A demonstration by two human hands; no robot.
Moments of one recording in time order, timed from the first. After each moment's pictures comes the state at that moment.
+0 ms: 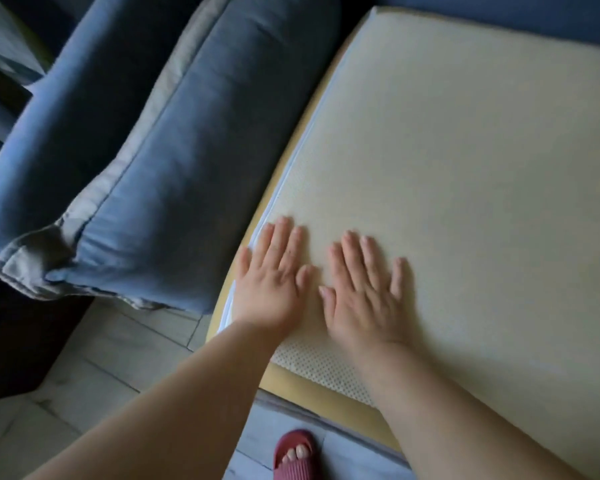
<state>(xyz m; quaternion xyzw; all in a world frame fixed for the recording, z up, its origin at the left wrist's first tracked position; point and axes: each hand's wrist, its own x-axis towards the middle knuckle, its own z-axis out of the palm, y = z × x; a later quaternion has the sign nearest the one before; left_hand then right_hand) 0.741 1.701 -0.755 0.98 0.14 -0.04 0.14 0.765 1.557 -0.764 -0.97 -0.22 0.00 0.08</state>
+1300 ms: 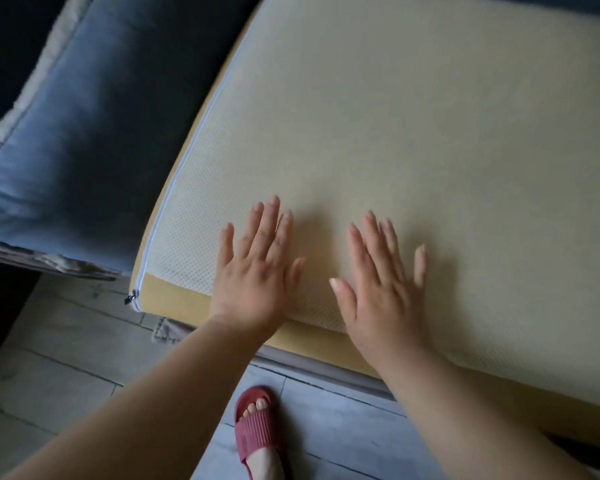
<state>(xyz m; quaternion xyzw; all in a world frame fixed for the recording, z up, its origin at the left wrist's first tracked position) 0.687 1.601 -0.724 0.99 0.03 -0.02 0.11 0.704 1.420 -0.739 -0.97 -0.19 -0.05 0.11</state>
